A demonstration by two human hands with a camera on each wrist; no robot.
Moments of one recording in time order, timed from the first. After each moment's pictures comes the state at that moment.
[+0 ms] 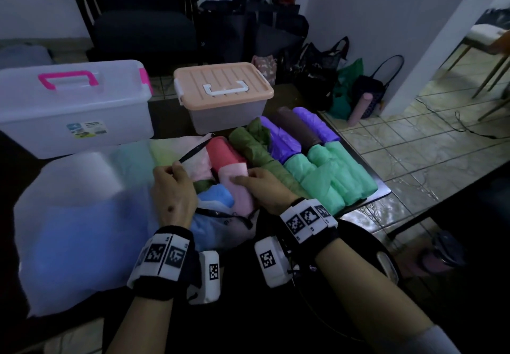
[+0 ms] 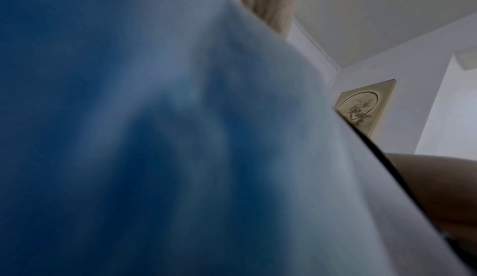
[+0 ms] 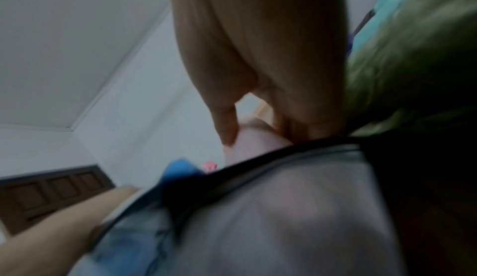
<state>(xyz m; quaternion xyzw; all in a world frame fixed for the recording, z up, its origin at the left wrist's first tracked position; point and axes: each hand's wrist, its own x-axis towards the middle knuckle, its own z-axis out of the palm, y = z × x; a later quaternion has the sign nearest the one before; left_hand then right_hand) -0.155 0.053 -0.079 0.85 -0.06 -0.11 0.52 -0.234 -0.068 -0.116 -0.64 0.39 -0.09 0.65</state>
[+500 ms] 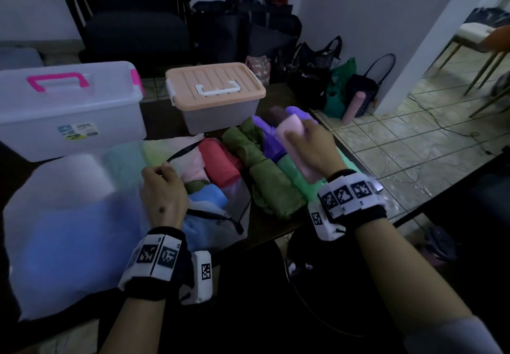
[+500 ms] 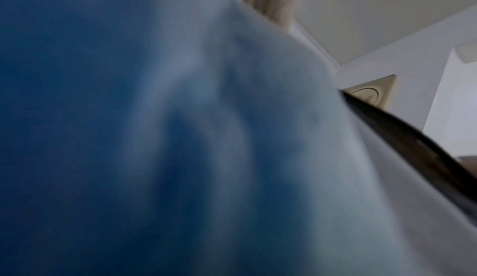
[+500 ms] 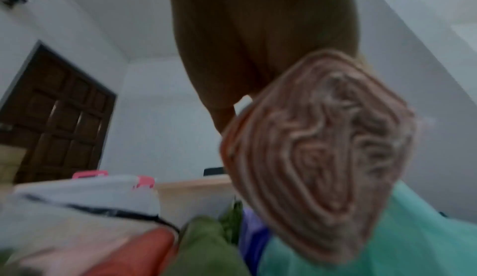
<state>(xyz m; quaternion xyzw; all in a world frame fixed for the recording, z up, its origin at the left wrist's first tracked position) -0.156 0.056 -0.078 0.85 -0.06 -0.10 0.52 -0.292 -0.136 -0.036 -0.84 0.43 -0.20 0.27</state>
